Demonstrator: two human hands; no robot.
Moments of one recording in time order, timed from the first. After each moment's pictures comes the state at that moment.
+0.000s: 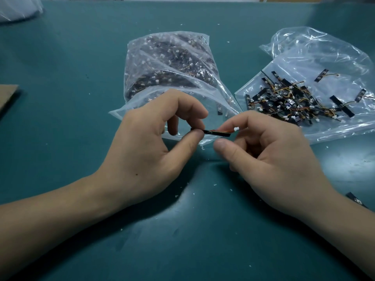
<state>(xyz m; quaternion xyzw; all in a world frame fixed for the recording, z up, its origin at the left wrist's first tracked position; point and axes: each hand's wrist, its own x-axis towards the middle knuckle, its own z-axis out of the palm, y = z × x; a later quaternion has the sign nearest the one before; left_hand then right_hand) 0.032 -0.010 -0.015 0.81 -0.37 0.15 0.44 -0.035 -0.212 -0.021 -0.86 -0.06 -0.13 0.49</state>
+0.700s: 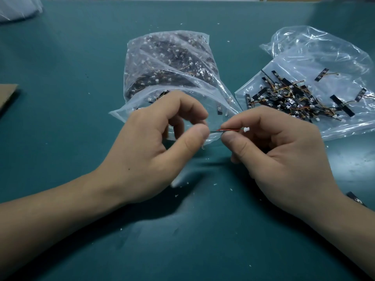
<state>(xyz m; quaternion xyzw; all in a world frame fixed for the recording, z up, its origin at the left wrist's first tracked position) 0.030 -0.009 -0.010 0.80 -0.35 0.06 0.48 -0.037 -0.214 -0.021 -0.84 -0.09 -0.20 0.49</state>
